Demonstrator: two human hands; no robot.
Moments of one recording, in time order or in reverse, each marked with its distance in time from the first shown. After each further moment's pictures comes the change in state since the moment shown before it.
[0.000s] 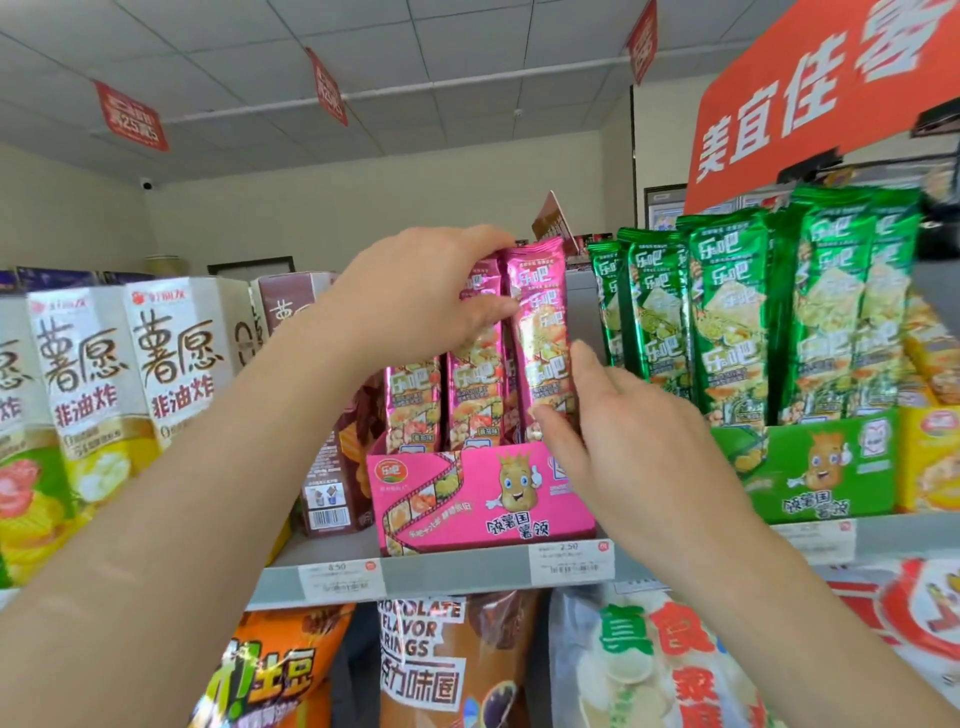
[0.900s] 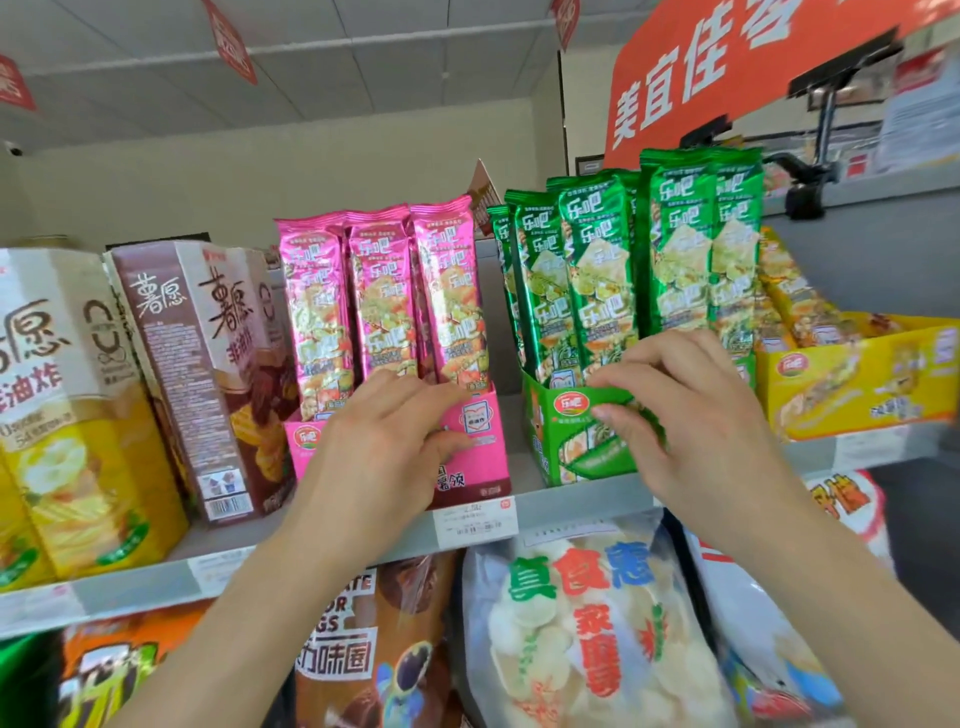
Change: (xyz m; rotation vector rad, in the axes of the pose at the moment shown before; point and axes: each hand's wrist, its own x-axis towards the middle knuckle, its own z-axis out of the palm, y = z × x) left_hand -0.087 0.066 0.089 -0.259 0.320 0.079; right_hand -0.048 0.100 -0.001 0.133 0.272 -0.146
